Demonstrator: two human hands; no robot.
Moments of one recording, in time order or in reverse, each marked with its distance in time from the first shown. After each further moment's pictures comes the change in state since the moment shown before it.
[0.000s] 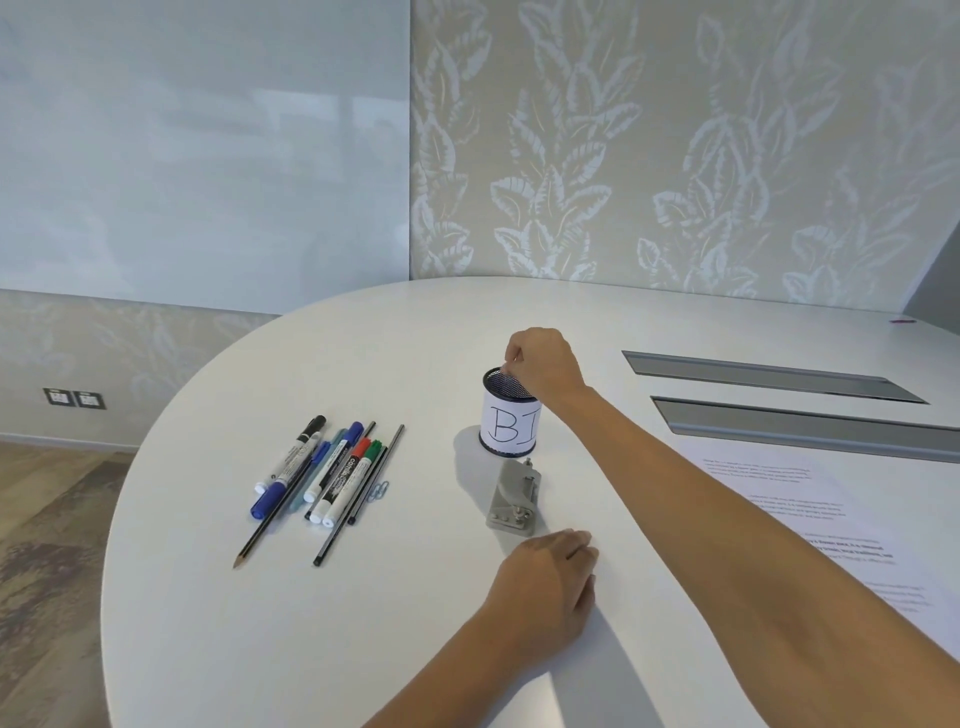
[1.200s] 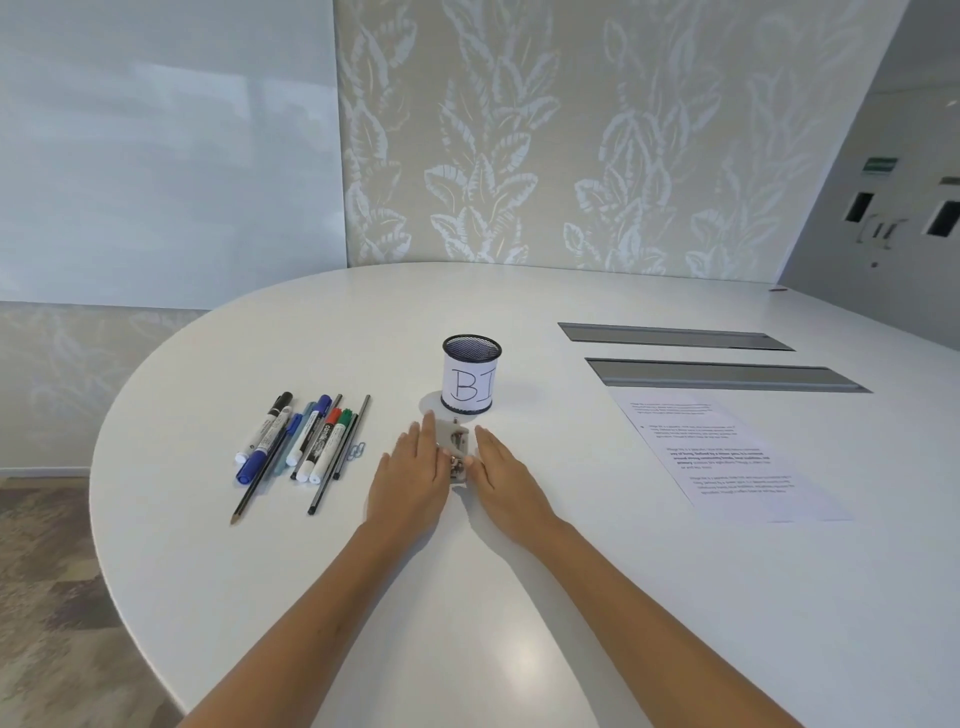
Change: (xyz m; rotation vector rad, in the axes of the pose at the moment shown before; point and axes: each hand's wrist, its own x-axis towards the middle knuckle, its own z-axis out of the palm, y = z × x) left_hand -0.037 -0.071 -0.041 0.035 0.035 -0.493; right_hand -0.208 -0.027 0.045 0.238 -0.200 0.179
